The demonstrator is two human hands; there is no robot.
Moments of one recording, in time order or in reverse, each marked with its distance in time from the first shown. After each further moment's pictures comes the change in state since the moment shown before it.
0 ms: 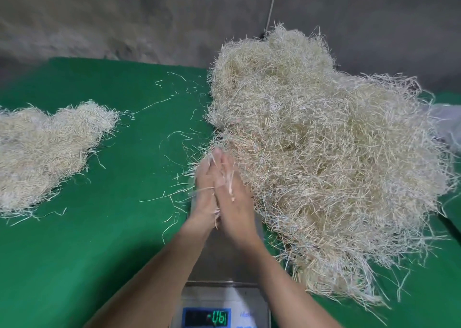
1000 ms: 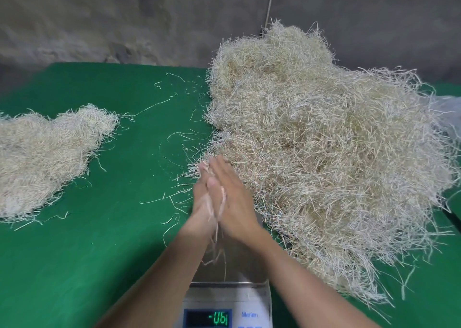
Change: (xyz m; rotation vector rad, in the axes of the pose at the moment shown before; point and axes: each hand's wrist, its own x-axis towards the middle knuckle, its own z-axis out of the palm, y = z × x) left_hand 0.001 -0.007 -0.003 0.055 -0.055 0.002; right_hand 0.015 0.021 -0.007 -0.412 -0.109 -0.181
